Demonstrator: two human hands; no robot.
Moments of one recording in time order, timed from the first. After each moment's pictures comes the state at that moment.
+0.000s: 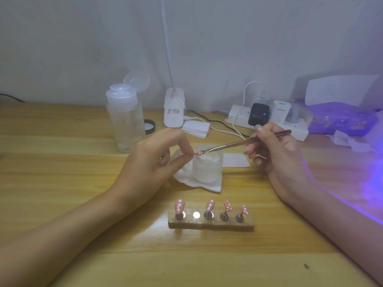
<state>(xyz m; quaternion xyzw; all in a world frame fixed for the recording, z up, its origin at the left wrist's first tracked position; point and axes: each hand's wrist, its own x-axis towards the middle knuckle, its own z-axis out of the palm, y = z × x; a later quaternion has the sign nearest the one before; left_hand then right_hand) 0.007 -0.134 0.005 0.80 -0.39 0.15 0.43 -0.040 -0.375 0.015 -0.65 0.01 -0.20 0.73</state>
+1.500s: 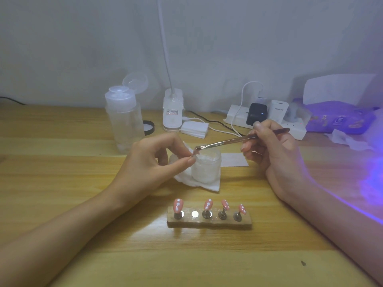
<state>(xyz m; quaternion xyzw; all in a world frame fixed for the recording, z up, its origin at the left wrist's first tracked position) 0.006 -0.134 0.007 0.77 -0.37 0.11 0.51 -0.040 -0.374 0.015 -0.64 -0.03 -0.20 0.74</state>
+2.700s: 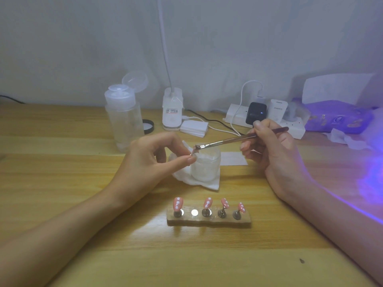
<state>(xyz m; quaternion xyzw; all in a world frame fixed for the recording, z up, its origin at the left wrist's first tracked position) 0.008 -0.133 0.005 0.77 -0.36 0.10 0.52 -0.040 -0.375 0.014 -0.65 -0.03 -0.20 0.73</state>
